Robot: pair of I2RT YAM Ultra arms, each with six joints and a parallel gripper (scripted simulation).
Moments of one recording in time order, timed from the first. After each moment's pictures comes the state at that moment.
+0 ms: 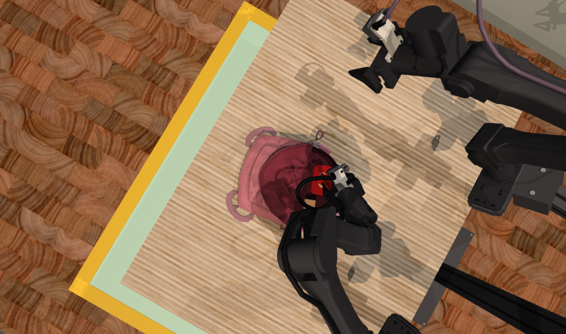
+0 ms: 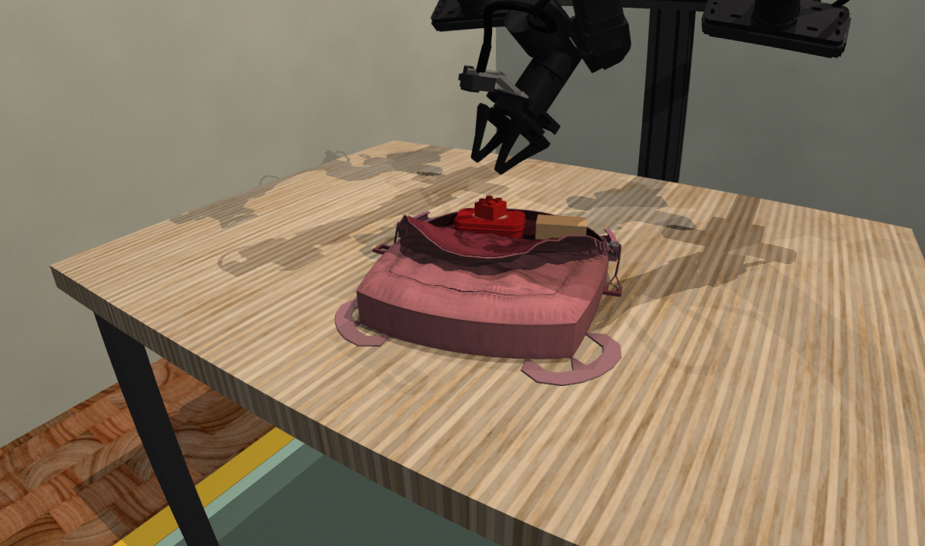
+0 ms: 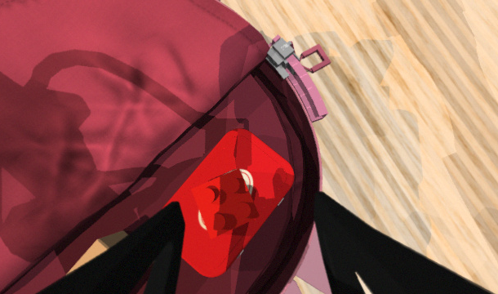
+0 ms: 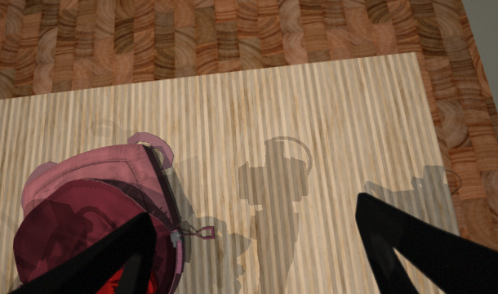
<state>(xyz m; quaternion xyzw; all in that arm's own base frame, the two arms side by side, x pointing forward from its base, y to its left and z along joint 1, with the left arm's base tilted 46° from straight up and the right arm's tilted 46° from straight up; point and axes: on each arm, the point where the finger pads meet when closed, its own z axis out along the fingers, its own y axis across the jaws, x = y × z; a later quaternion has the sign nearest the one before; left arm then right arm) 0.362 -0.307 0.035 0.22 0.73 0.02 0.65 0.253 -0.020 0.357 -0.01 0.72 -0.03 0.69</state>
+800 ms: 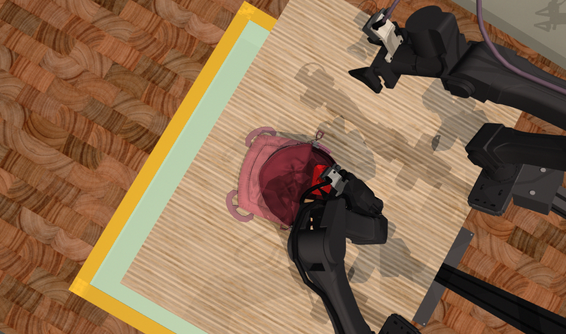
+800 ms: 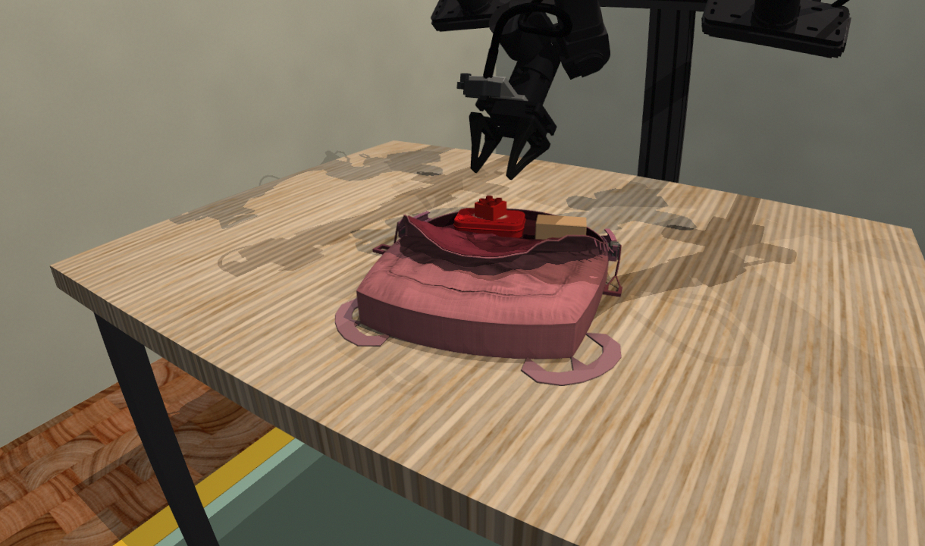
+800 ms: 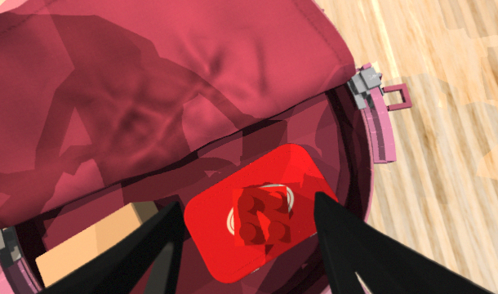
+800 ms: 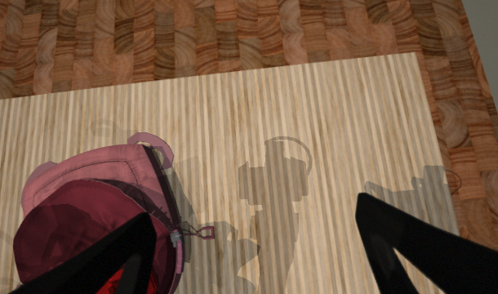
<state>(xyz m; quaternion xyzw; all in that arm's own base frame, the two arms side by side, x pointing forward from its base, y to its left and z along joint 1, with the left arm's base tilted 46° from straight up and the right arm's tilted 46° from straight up) 0.375 -0.293 0.040 0.04 0.73 0.04 0.68 0.253 -0.020 0.357 -0.01 0.72 -0.03 0.69</state>
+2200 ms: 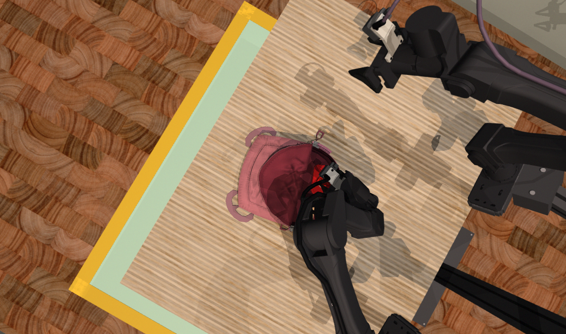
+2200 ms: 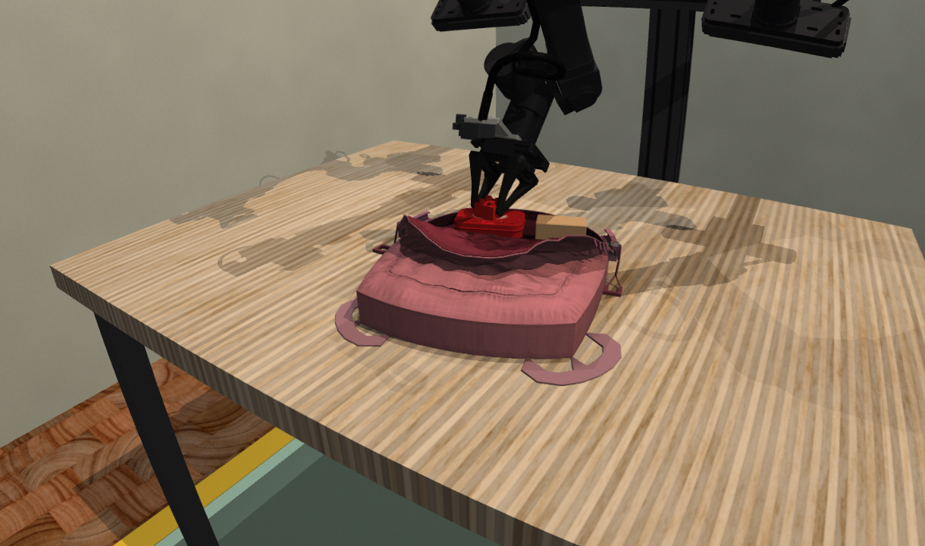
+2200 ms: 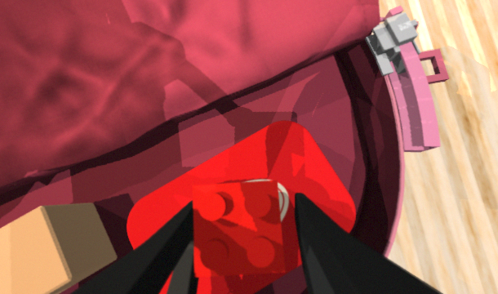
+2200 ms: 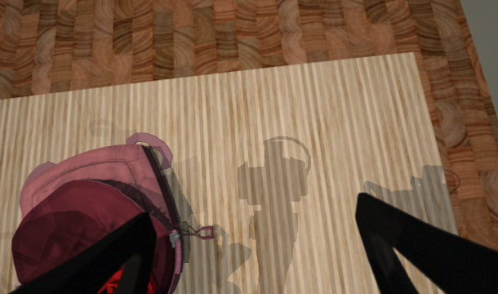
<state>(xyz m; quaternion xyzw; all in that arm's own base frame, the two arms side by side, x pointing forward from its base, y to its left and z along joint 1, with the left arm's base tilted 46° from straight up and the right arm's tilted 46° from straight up) 0.413 -0.297 0.000 0.04 0.73 0.04 0.68 0.253 -0.021 0.357 -0.01 0.72 -0.03 0.69</state>
